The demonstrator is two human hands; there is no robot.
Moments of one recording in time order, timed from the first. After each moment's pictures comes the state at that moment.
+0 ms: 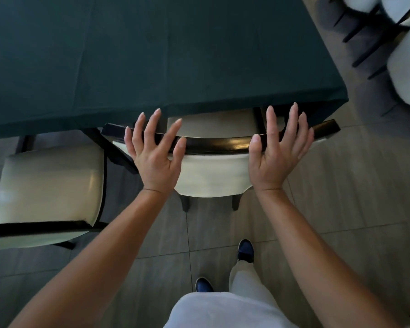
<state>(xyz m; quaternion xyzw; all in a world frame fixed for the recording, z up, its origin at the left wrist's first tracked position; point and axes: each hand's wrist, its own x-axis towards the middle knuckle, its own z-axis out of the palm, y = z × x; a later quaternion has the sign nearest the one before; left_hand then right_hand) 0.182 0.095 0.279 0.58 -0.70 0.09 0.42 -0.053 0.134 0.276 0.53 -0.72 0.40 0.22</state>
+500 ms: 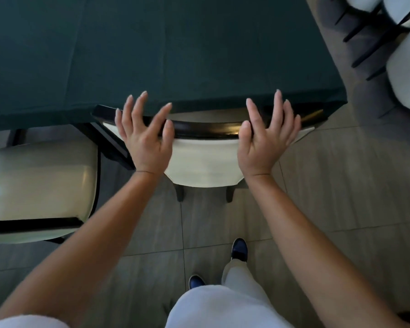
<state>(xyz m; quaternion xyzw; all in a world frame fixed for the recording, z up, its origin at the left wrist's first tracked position) 0.184 0.051 0.274 0.57 -0.69 0.10 0.43 -0.053 0.090 0.273 0.55 -0.70 0.40 0.22</state>
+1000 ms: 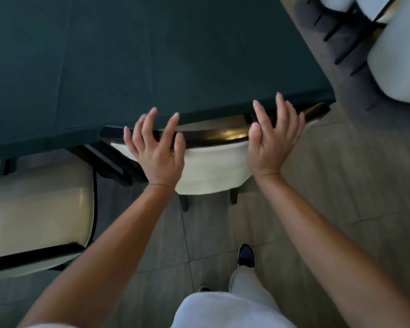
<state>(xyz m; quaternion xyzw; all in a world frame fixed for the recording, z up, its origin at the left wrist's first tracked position) 0.154 0.038 0.266 0.57 -0.69 0.12 0.42 -0.078 0.074 0.270 0.53 -0.71 0.40 0.22</state>
